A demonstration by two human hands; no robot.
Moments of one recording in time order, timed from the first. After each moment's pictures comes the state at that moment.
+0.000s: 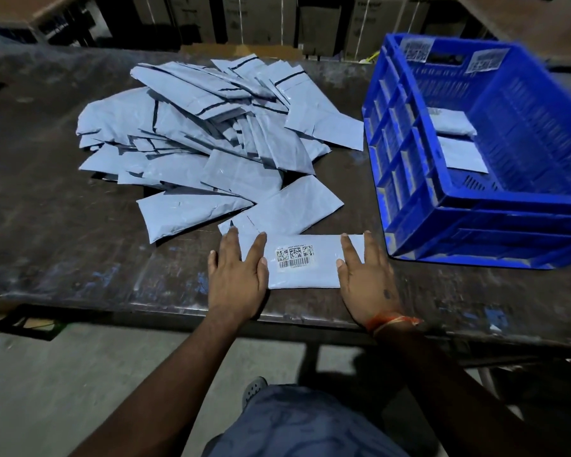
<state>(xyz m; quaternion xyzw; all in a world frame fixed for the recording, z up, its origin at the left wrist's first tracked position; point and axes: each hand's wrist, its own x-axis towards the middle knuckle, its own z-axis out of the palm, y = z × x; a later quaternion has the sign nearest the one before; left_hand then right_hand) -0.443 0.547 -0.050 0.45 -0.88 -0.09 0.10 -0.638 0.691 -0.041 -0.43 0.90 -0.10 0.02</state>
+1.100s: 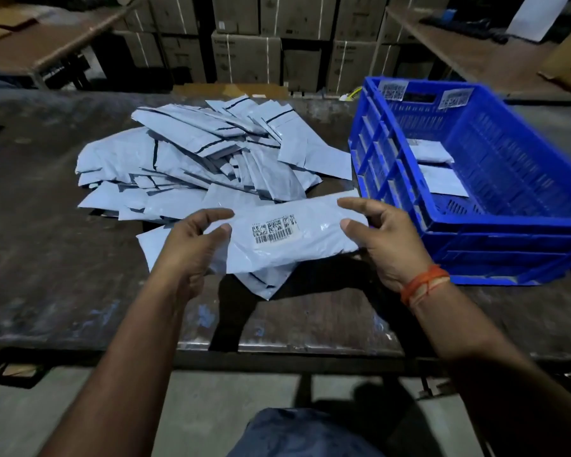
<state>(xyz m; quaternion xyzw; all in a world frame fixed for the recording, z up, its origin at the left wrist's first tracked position) -0.430 0.482 0.085 0.42 -0.56 -0.64 0.32 -0.657 0.656 0.098 -0.33 0.68 -0.61 0.25</state>
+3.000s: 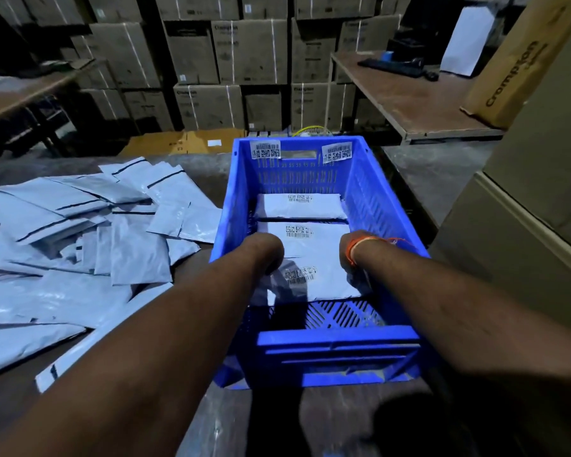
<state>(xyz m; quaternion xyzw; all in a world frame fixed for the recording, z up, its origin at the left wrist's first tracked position) -0.899 0.554 0.096 0.41 -0.86 -0.21 -0.22 -1.008 0.674 0.119 -0.43 0.85 0.25 0.17</state>
